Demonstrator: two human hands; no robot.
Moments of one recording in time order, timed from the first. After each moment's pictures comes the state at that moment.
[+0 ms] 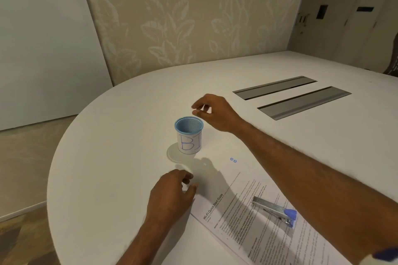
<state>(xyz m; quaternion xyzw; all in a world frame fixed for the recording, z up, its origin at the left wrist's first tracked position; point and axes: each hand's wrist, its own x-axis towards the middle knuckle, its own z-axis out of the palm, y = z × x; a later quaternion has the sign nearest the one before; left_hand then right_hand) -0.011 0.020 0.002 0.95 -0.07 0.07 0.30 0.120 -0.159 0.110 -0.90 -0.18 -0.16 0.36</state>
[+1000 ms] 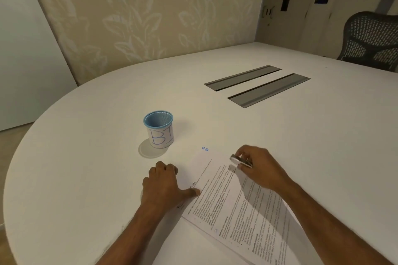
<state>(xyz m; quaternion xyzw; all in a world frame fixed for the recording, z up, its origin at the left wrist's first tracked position) -0.011 -0.025 0.003 0.98 -0.11 -0.06 0.14 -0.054 -0.289 0.016 -0.95 0.04 -0.08 0.31</state>
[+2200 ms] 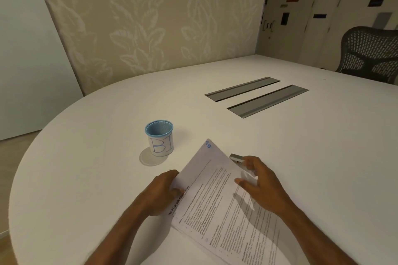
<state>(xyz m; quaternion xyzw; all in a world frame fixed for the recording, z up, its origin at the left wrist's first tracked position) -0.001 -0.004 0.018 0.90 -0.21 -0.16 0.34 -0.083 -0.287 0.001 -0.89 0.06 -0.12 0.44</state>
